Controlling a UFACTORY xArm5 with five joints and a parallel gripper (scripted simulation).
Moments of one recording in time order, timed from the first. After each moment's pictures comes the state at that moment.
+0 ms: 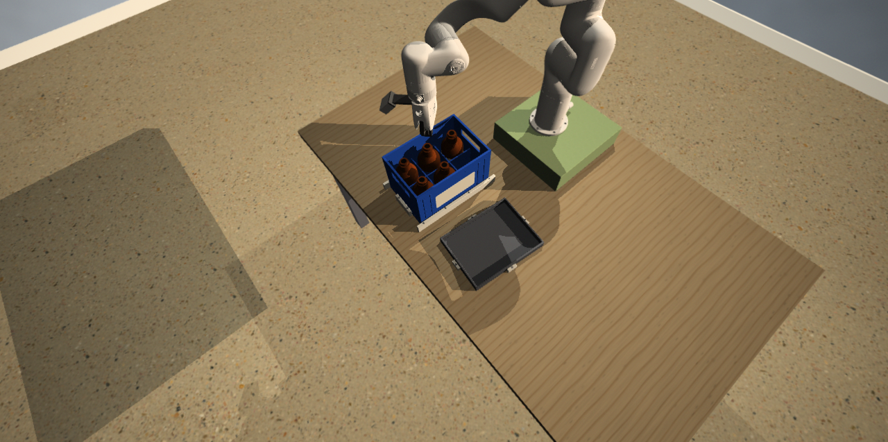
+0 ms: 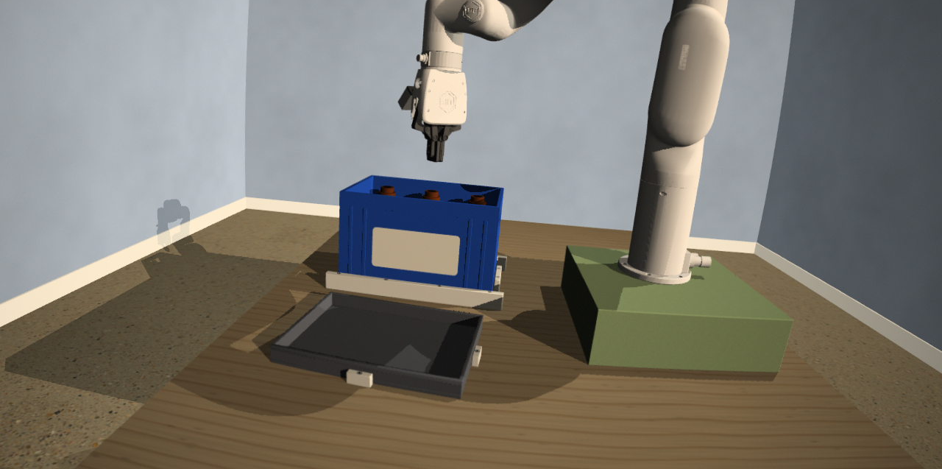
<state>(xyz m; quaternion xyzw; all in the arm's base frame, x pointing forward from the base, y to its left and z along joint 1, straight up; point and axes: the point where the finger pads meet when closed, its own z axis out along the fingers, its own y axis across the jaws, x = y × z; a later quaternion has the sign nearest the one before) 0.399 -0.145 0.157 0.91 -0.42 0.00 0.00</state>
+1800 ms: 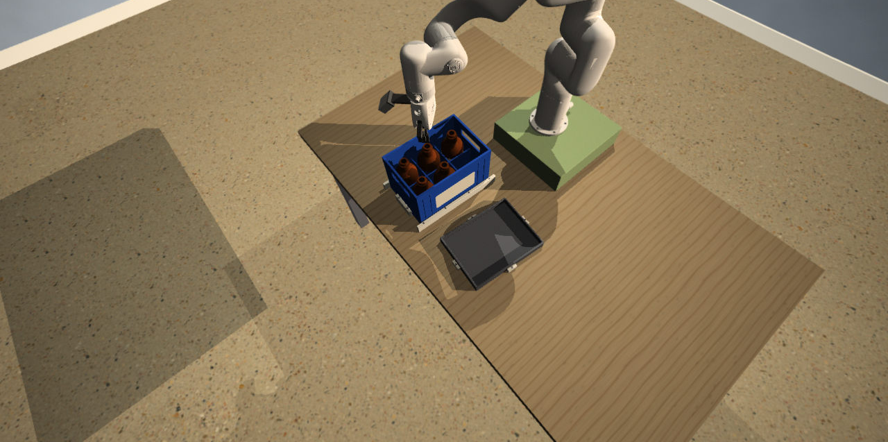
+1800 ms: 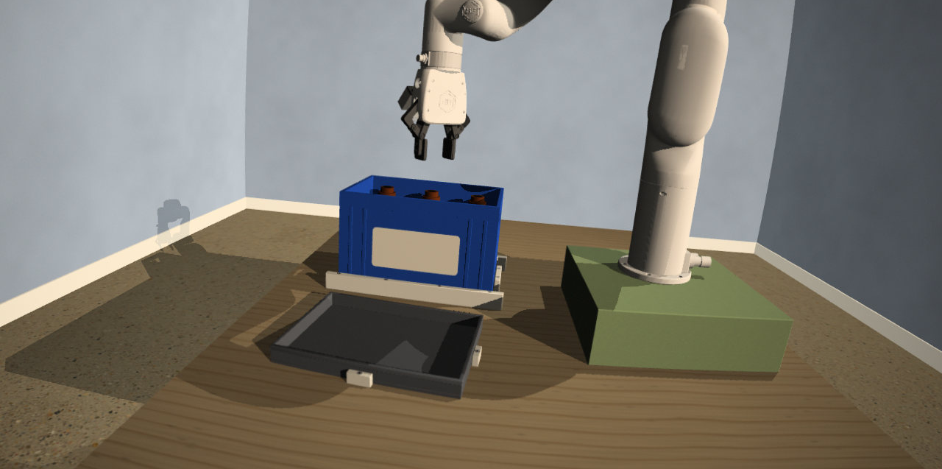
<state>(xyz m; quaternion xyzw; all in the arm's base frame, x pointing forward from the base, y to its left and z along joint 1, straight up) 0.400 -0.149 0.157 0.91 -0.42 0.00 0.00</state>
